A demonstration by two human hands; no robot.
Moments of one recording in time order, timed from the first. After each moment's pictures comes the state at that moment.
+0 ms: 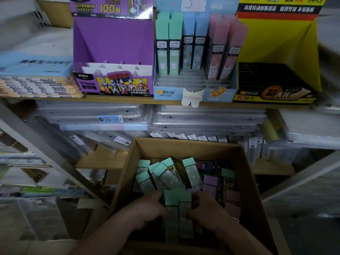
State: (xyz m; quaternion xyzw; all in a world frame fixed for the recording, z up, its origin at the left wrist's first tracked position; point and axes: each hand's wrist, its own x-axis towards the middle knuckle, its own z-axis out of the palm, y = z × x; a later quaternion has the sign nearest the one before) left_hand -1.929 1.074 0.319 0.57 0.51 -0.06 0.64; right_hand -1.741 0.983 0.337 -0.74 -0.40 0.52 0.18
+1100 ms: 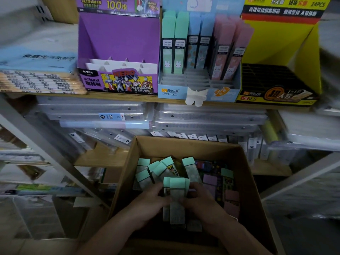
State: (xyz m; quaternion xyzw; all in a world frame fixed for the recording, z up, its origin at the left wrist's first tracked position) left_hand -1.929 1.061 0.340 0.55 0.48 0.11 0.67; right_hand -1.762 0.992 0.337 -0.70 -0.25 0.55 0.38
